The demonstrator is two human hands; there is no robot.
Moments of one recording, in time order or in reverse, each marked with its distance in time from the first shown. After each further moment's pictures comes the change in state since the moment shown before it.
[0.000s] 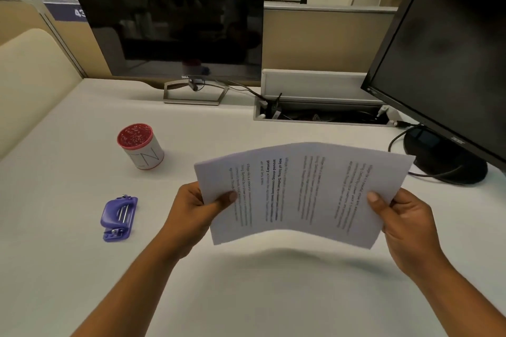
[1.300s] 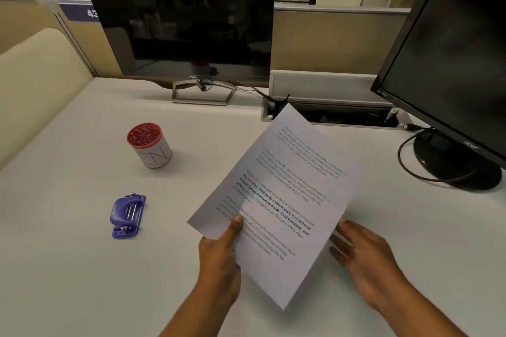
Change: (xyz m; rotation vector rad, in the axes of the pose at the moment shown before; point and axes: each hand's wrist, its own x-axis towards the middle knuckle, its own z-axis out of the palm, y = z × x) left_hand -0.033 -0.059 0.055 -0.648 0.515 -0.286; right_hand -0.026 0.049 0.041 0.216 0.145 0.649
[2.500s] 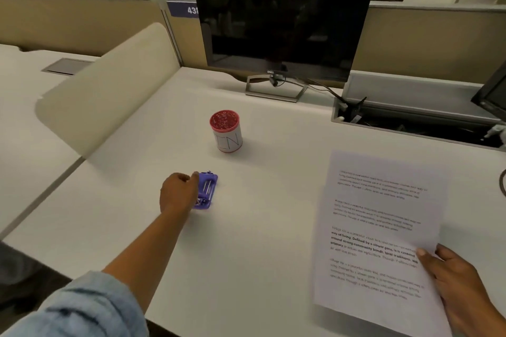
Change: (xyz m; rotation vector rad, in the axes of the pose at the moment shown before) left_hand 0.123 0.140 -0.159 1.112 0.612 0.268; right_hand 0.034 0.020 -0.030 -0.278 -0.051 -0.111
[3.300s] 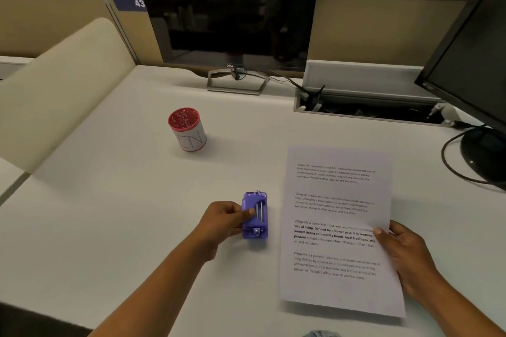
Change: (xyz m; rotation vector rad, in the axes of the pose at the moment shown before) left_hand -0.135 0.041 0.051 -0.418 -0.884 -0.029; right_hand 0.005 0.011 -0.008 0.004 -0.054 -0.048
